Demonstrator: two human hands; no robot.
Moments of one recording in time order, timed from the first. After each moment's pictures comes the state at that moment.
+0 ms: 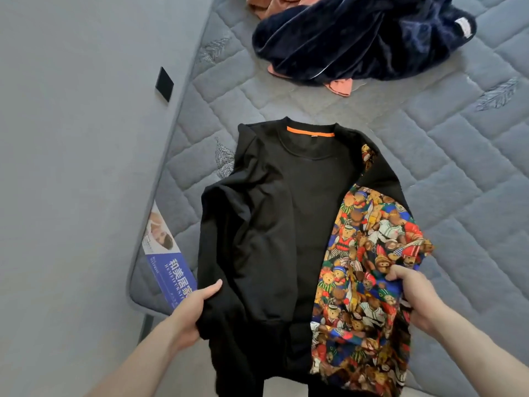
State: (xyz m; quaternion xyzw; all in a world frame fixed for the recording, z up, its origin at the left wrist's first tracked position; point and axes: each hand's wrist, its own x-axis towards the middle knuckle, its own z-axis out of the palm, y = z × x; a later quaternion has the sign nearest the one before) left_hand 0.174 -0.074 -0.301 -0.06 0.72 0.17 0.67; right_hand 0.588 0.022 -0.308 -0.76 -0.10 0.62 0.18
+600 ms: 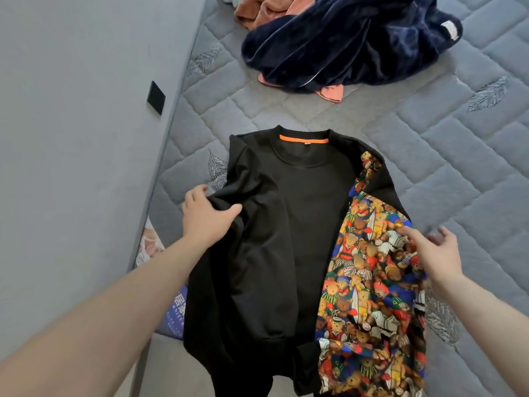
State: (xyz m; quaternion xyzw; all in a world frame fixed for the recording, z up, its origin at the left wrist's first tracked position) left_hand 0.188 0.120 -0.291 0.43 0.85 0.11 0.28; right_hand 0.614 0.089 -0.313 -0.85 -0.23 0.43 0.21
